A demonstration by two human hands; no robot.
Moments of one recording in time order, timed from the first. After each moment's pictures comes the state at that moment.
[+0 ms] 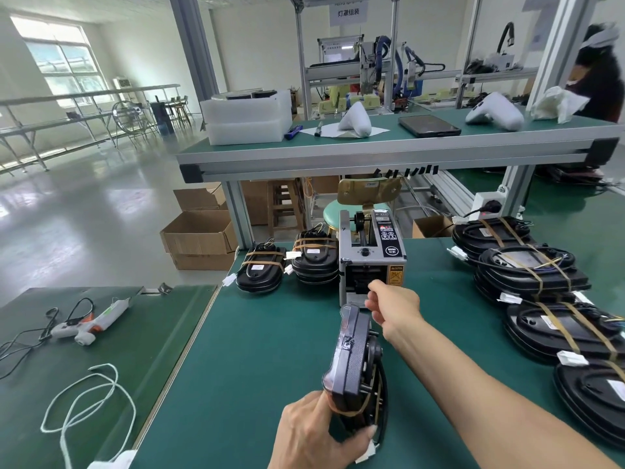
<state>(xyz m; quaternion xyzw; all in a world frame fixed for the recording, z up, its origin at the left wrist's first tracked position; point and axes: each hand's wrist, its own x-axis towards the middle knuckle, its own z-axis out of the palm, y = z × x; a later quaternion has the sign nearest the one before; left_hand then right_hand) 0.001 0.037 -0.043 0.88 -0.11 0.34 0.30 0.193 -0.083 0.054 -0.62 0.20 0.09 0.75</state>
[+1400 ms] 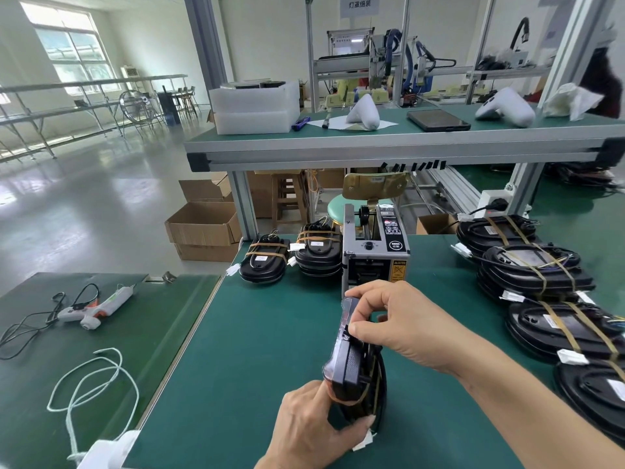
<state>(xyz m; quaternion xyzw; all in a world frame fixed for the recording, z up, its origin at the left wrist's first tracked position) 0.004 0.038 -0.048 0.89 -0.10 0.35 0.28 0.102 -0.134 0.131 -0.85 -0.31 0.14 0.42</state>
